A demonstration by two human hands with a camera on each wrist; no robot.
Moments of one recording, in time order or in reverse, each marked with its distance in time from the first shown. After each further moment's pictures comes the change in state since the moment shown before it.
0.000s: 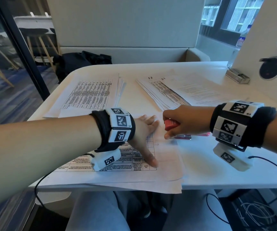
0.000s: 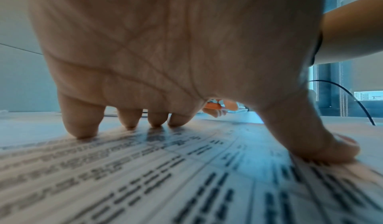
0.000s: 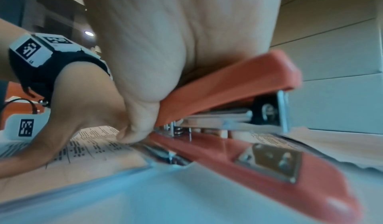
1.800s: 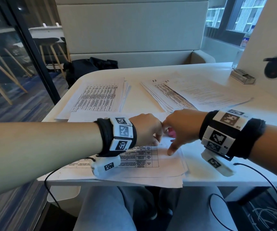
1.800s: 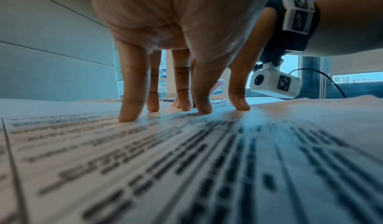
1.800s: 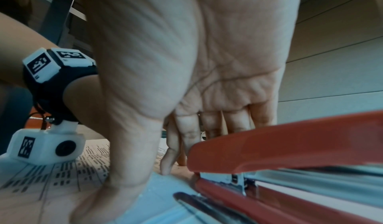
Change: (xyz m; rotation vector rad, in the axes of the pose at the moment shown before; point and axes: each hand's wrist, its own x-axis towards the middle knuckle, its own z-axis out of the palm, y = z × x) left_hand -0.010 0.011 0.010 -0.209 0.424 0.106; right_hand 0.000 -0.019 0.009 -0.162 -0.011 -0.074
